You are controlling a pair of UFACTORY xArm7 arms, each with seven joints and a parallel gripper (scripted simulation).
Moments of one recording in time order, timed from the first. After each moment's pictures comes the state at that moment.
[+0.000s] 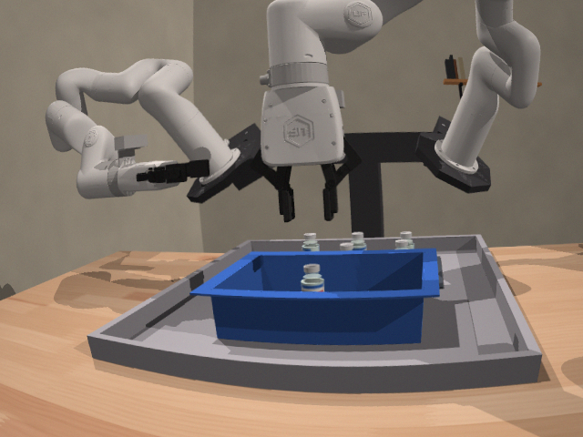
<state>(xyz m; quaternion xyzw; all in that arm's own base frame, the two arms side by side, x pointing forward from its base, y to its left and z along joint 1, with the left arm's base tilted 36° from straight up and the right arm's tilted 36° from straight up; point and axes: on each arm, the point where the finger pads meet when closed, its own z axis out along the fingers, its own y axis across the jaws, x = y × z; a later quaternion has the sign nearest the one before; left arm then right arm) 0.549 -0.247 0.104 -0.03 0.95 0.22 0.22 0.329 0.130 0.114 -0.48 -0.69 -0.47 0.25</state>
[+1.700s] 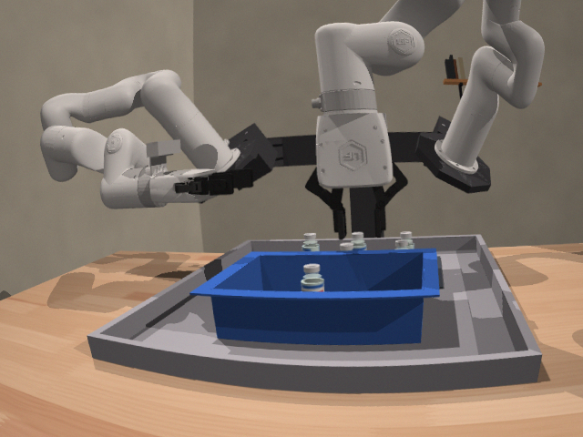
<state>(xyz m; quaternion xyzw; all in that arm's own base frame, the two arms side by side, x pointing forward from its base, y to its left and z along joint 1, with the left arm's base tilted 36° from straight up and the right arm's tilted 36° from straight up) 0.505 -0.176 0.077 -0.03 0.95 0.23 0.21 0.367 0.205 0.065 -0.49 -0.70 -0.46 0.25</state>
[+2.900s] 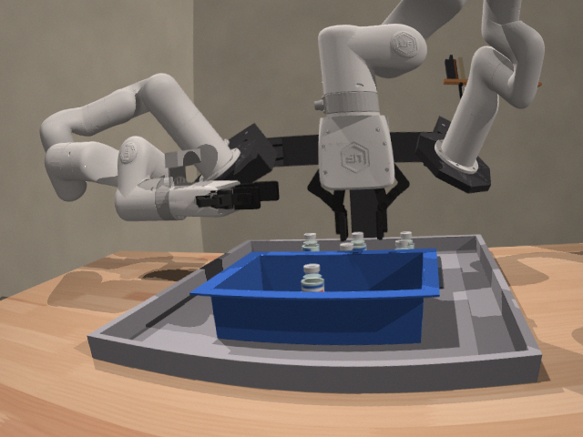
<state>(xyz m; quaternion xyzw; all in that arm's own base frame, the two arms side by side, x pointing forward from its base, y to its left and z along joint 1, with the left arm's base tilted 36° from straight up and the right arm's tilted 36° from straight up) 0.504 -0.173 0.075 -0.03 0.95 0.23 0.22 0.400 0.242 0.034 -0.49 -0.69 -0.47 0.25</state>
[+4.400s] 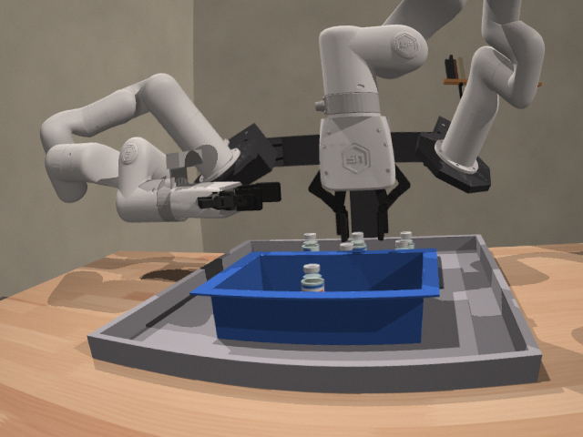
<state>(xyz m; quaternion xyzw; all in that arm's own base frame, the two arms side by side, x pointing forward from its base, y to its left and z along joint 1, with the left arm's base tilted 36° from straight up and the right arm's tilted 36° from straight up) 0.504 -0.172 0.074 -0.03 0.95 0.23 0.22 0.403 0.245 0.032 -0.49 -0.69 -0.47 0.25</state>
